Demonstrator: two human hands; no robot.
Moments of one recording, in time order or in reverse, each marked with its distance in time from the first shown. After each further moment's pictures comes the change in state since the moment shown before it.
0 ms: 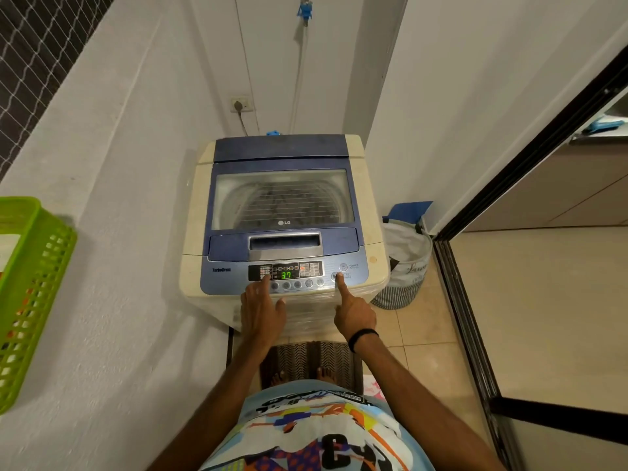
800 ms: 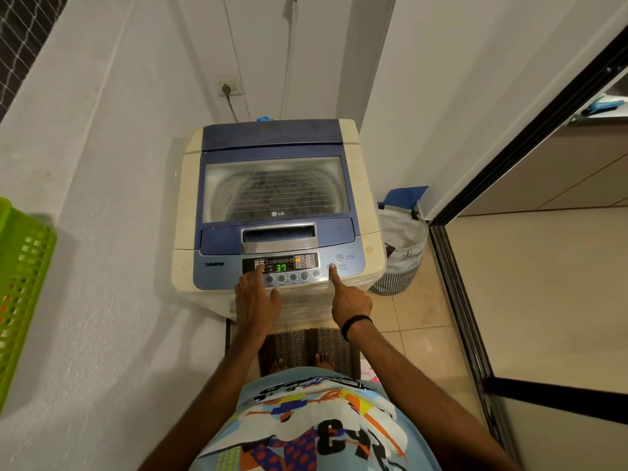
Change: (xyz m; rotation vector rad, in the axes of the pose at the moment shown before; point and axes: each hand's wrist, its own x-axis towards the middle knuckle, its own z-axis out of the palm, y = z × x) left_hand 0.011 0.000 -0.001 -0.003 -0.010 -0.017; right_hand 0.010 -0.005 -0.001 -0.235 -0.060 0.018
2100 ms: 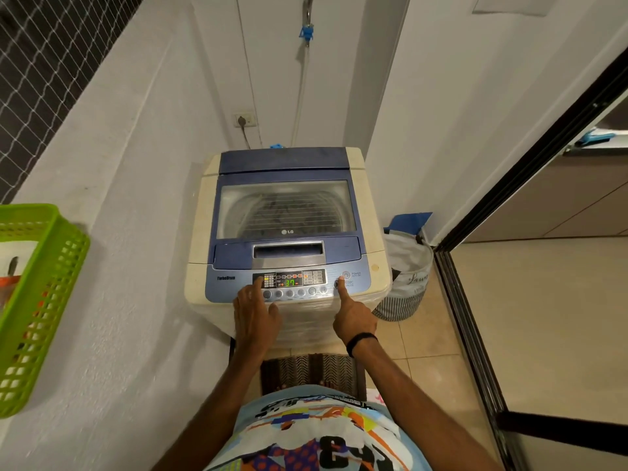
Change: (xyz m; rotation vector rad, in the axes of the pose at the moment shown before) left_hand -0.014 -0.009 -0.018 0.020 0.118 0.062; right_hand -0.022 -0.010 -0.013 0.240 0.068 0.007
